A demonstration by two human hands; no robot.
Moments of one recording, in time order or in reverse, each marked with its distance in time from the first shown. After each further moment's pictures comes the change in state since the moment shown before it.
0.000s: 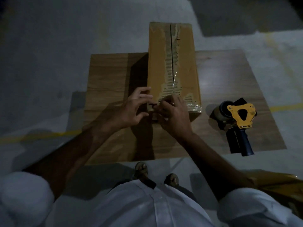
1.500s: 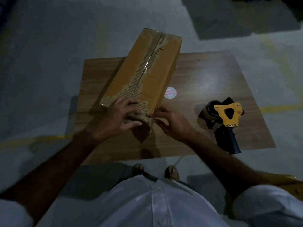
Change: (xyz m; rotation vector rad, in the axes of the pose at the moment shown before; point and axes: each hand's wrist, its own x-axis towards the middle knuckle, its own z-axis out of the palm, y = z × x) left_hand -0.014 0.008 0.023 0.206 0.102 0.046; right_hand -0.023 0.055 -0.035 0.257 -0.285 -0.175
